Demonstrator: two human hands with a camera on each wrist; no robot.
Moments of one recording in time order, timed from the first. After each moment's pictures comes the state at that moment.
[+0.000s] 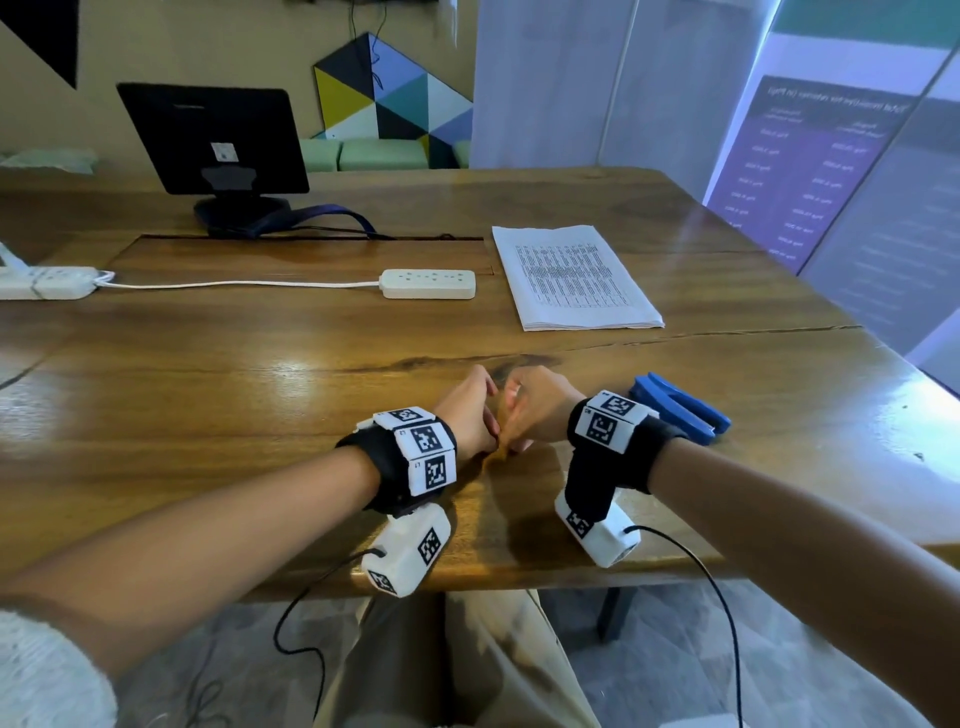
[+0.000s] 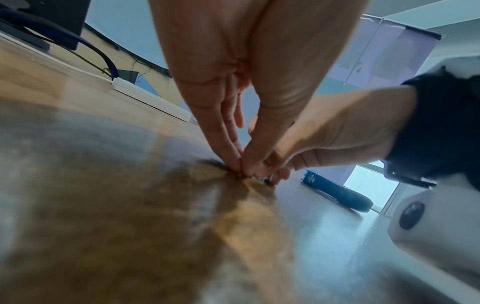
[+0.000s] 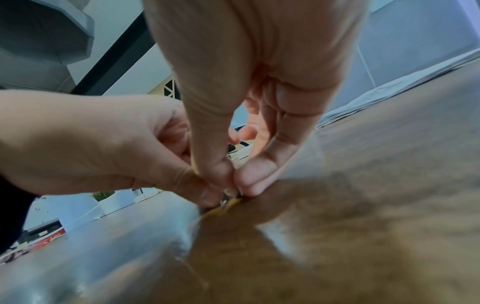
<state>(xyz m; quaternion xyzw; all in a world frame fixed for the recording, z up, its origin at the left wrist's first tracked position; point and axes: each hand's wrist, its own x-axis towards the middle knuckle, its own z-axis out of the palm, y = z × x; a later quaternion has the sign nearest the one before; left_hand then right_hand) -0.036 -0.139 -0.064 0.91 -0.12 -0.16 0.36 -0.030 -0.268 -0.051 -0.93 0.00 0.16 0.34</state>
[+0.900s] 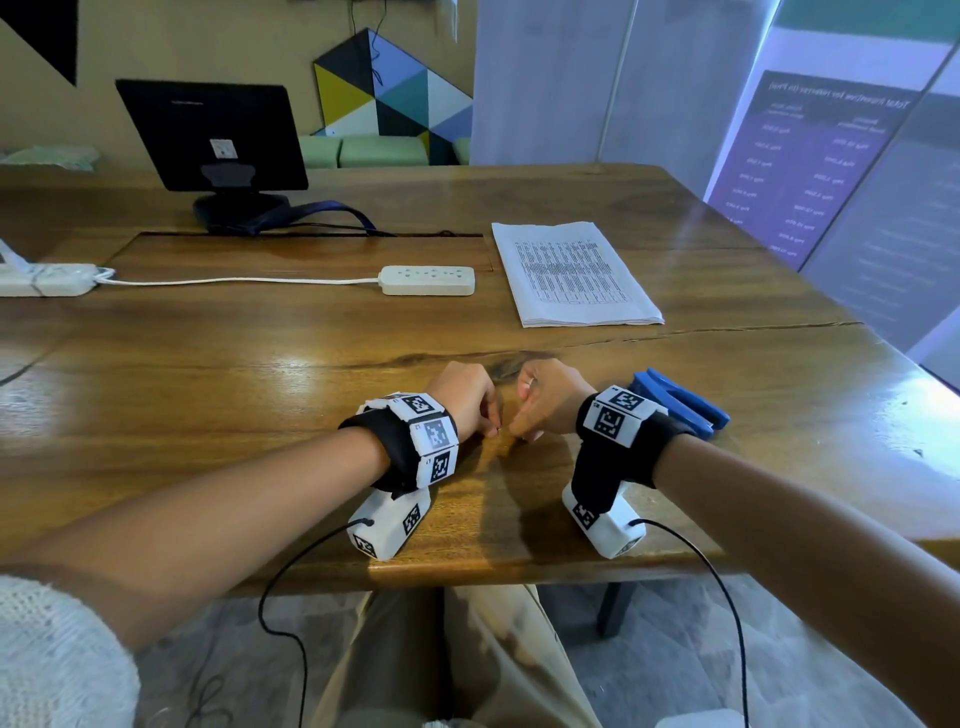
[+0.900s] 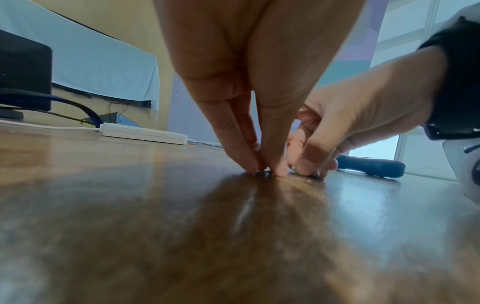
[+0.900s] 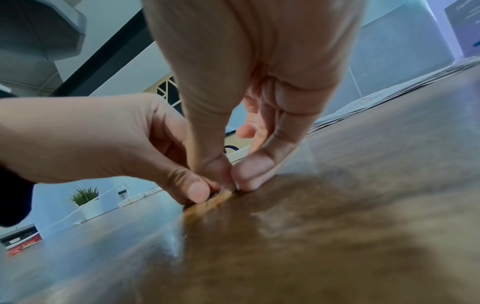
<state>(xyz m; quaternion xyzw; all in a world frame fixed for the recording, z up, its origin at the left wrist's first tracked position) -0.016 -0.140 -0.058 0.95 -0.22 -0.12 0.19 -0.026 -0.280 -0.055 -0.93 0.03 0.15 0.34</state>
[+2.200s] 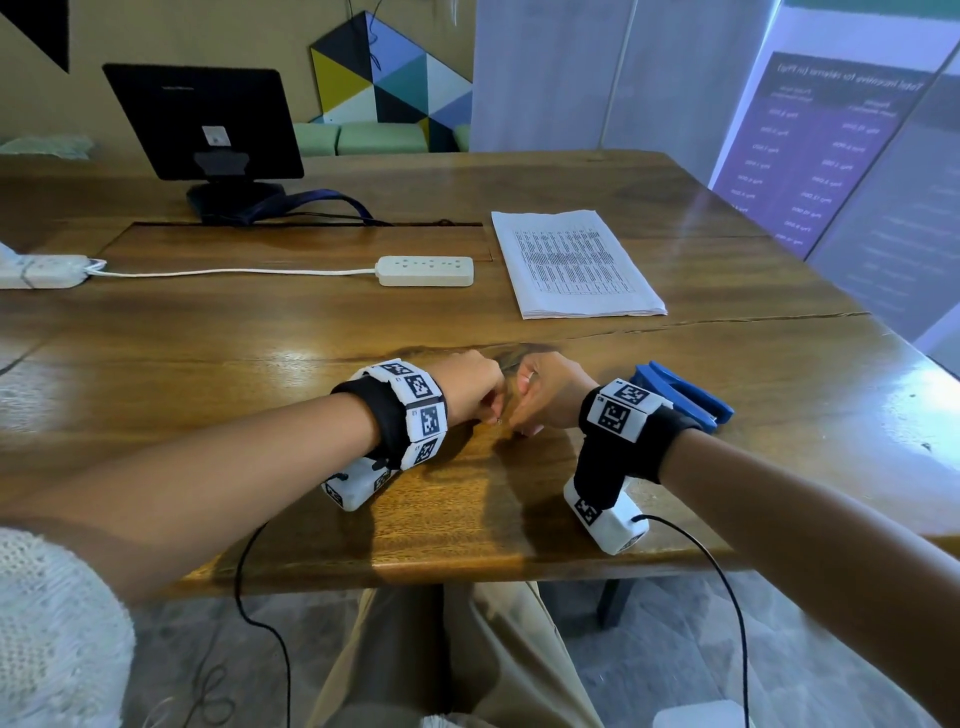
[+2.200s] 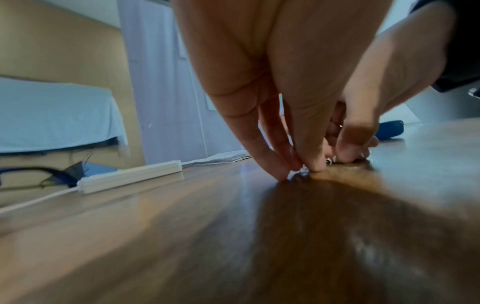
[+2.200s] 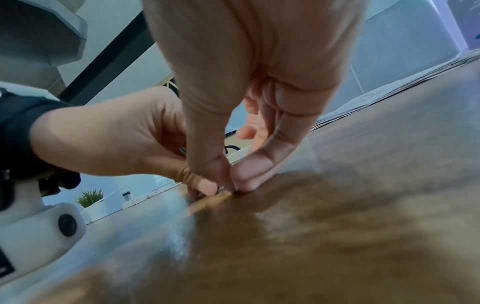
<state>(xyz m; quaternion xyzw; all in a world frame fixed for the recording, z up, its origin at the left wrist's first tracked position) 0.000 -0.142 -0.053 0.93 -0.34 -0.12 0.06 -0.026 -0.282 -0.054 -0.92 0.02 0.16 0.35</state>
